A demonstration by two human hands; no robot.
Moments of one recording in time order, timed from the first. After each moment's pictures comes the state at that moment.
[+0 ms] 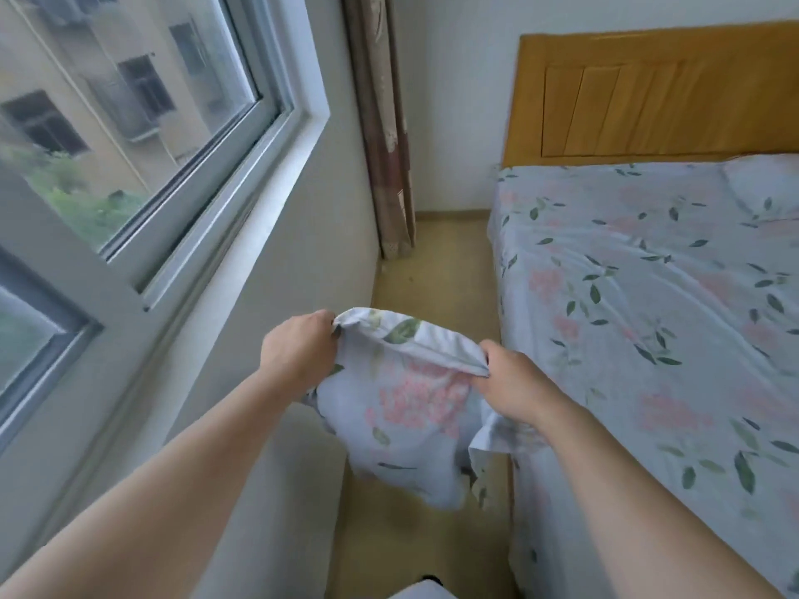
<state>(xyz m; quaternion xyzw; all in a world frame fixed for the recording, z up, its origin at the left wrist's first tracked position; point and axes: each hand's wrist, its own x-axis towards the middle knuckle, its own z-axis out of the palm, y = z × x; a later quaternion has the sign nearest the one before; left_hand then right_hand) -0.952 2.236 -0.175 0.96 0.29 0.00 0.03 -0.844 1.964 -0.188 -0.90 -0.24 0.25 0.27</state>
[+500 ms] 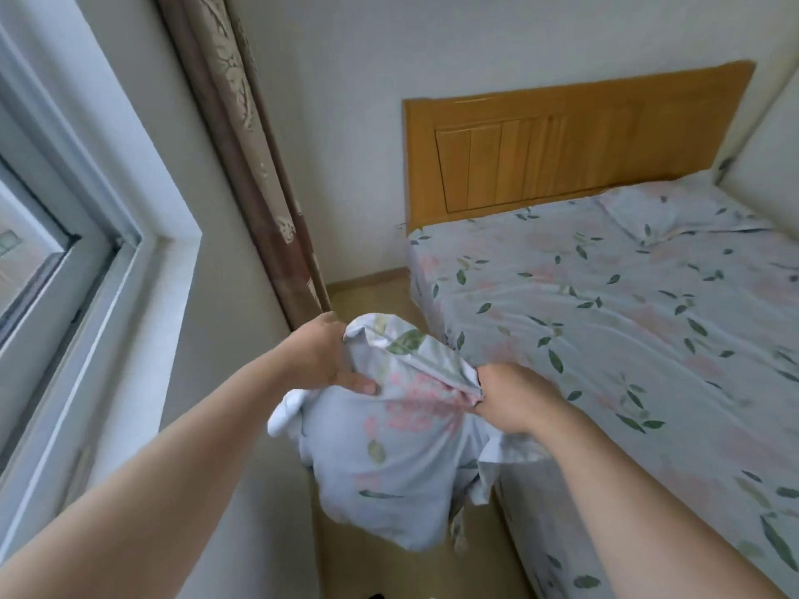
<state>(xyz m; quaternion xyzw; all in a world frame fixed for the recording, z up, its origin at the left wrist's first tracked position) -0.541 2.410 -0.132 0.98 0.01 -0.15 0.12 -0.535 2.128 -0.181 -0.96 -0.14 0.19 0.12</state>
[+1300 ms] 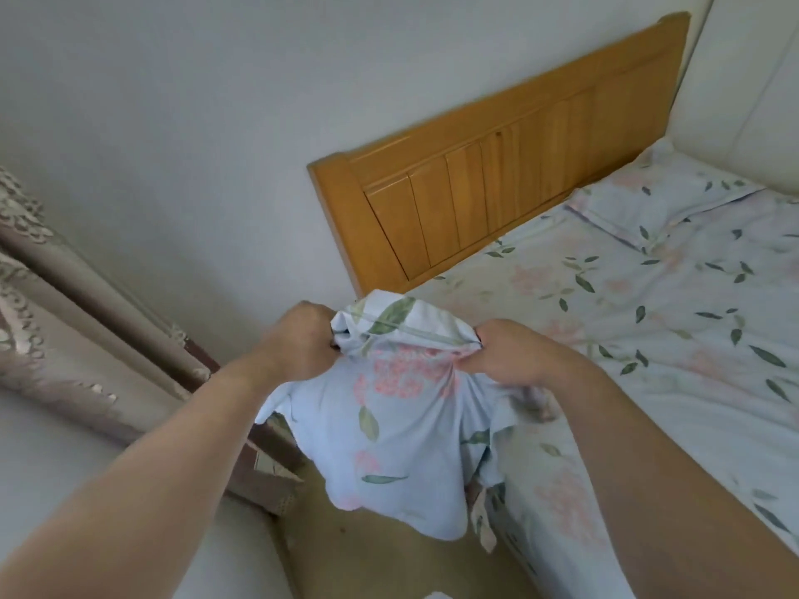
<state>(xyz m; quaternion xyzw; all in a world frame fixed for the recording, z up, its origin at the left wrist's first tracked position) 0.061 2.462 -0.098 0.98 -0.17 -0.07 0.02 0.008 2.186 -0.136 -0.92 -0.04 0.18 0.35</state>
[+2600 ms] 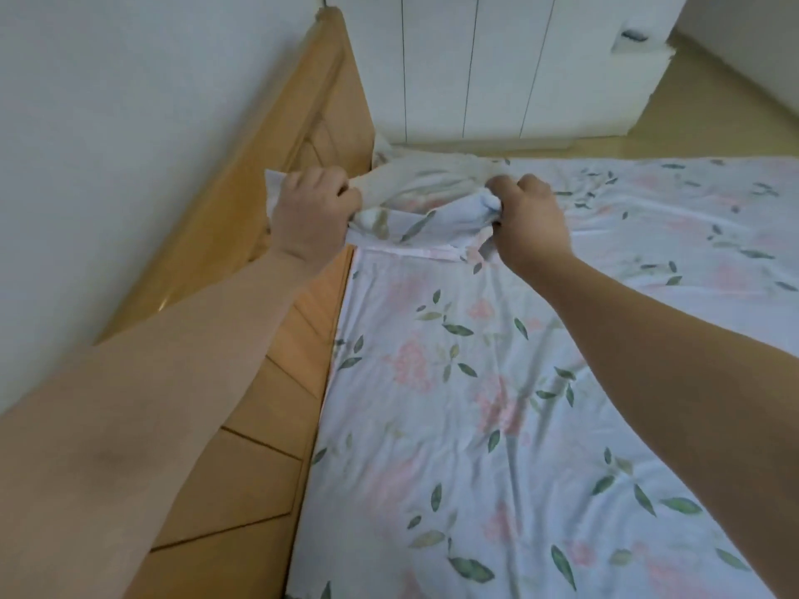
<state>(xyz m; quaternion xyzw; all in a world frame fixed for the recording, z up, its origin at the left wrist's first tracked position) 0.790 2.017 -0.145 0.66 -0.66 0.34 0.10 0.525 1.904 -0.142 -0.85 0.48 -0.22 0.09</state>
